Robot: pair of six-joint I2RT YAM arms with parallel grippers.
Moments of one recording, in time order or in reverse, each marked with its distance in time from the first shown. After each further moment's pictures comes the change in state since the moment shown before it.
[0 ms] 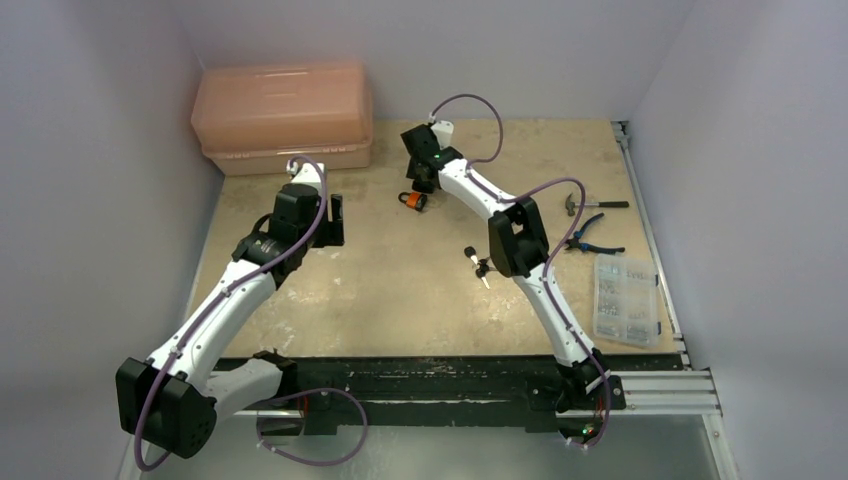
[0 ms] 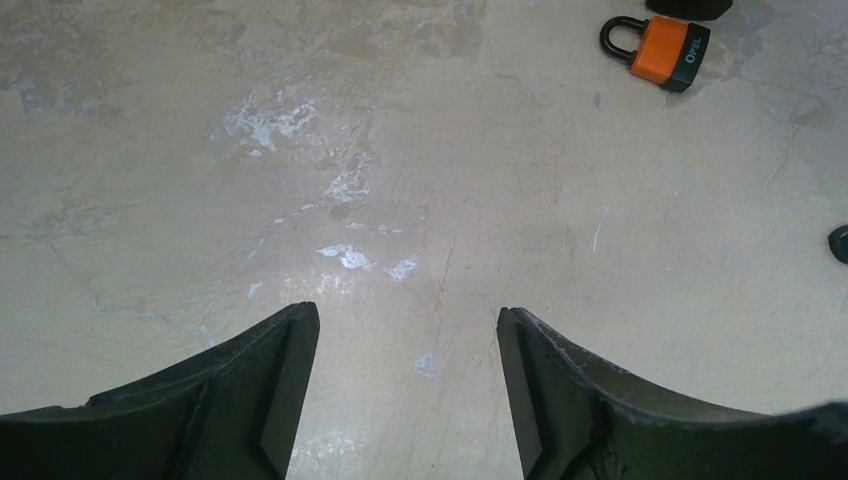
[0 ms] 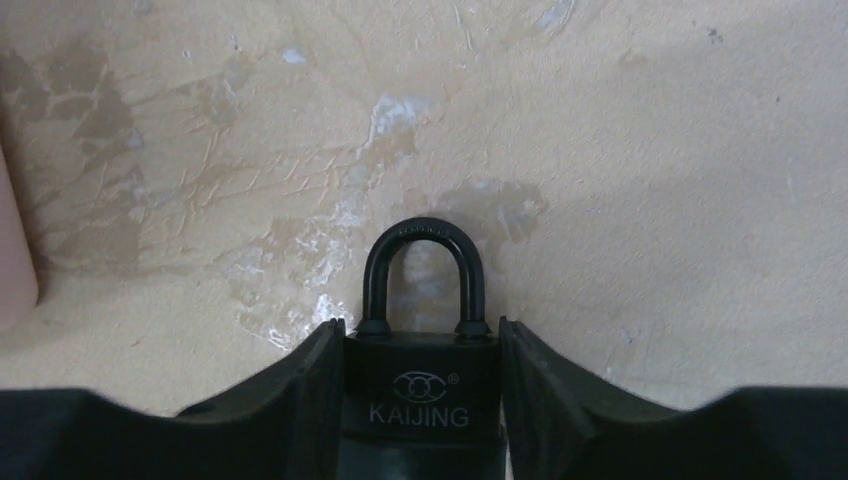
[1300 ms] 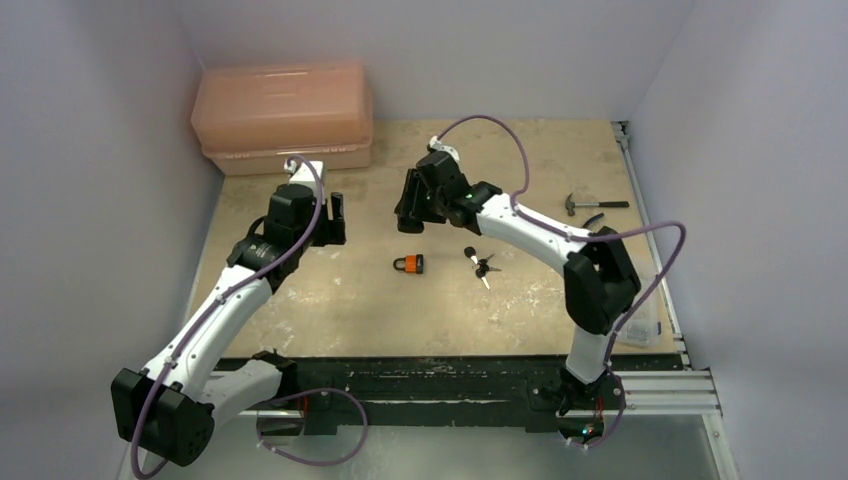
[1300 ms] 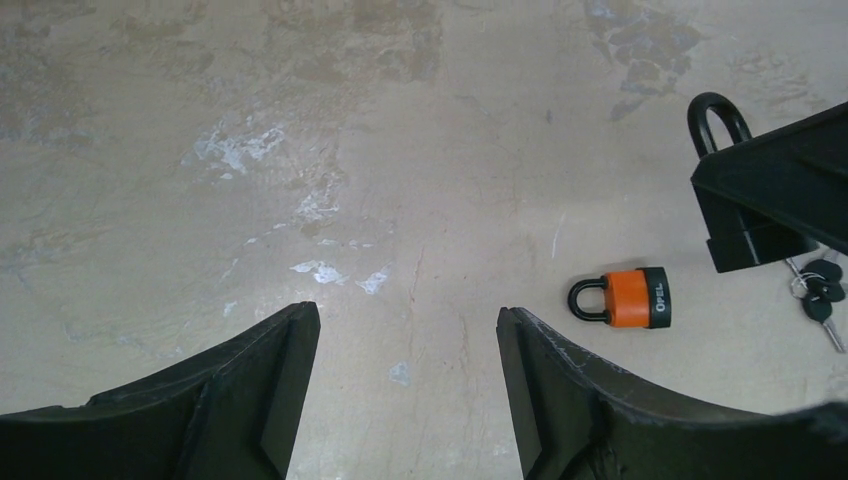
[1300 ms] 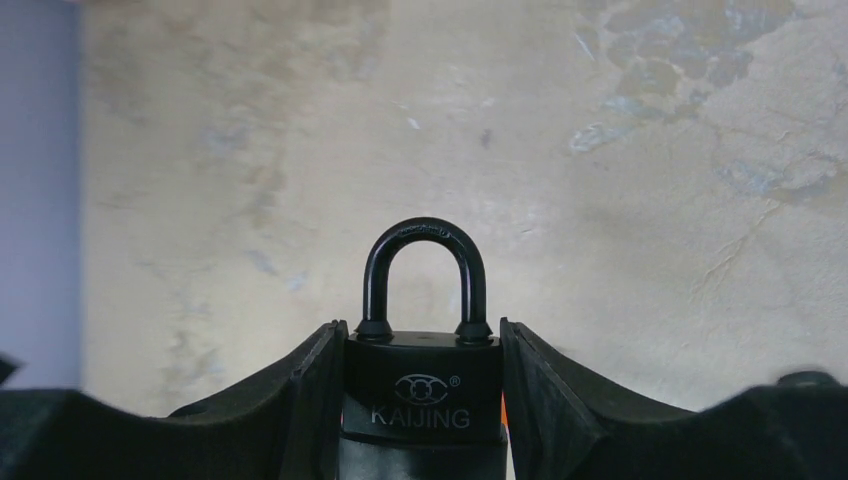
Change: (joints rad) left arm 0.000 -0.036 0.000 0.021 0.049 0.001; right arm 0.150 -0.790 -0.933 0.254 -0.339 0.060
